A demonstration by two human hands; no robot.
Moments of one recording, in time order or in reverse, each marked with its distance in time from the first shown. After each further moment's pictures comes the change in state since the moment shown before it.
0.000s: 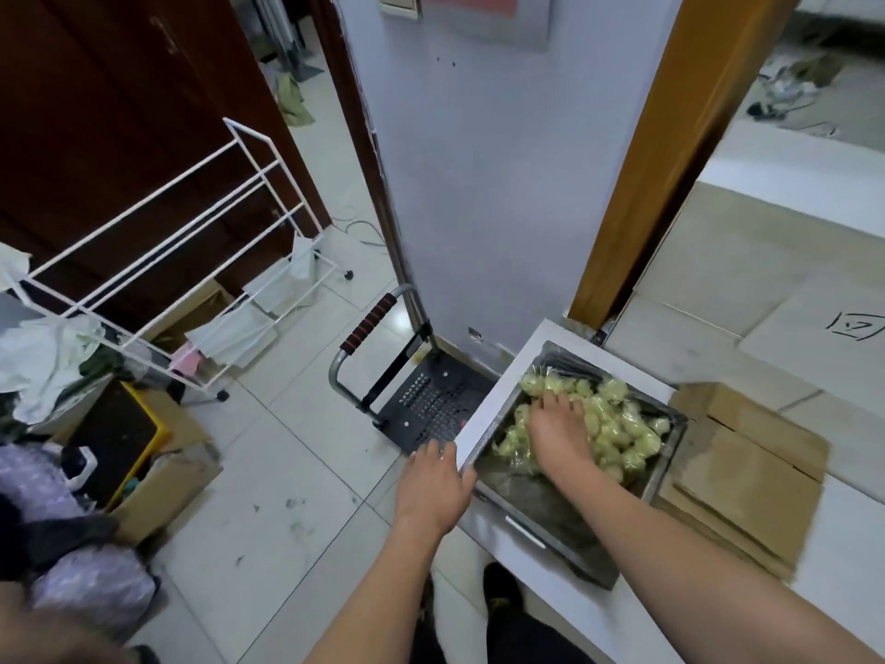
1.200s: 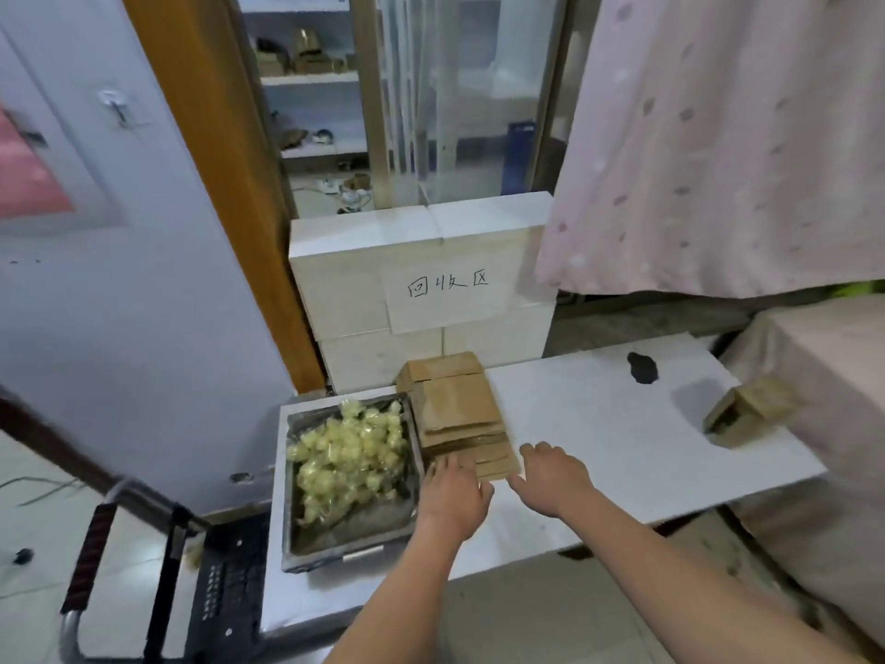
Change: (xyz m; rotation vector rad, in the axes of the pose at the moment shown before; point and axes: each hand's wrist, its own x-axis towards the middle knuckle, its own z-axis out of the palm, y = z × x) left_hand -0.115 0.198 0.028 0.270 -0.090 0.948; right_hand -0.312 0.124 -0.003 0.201 0.024 0.754
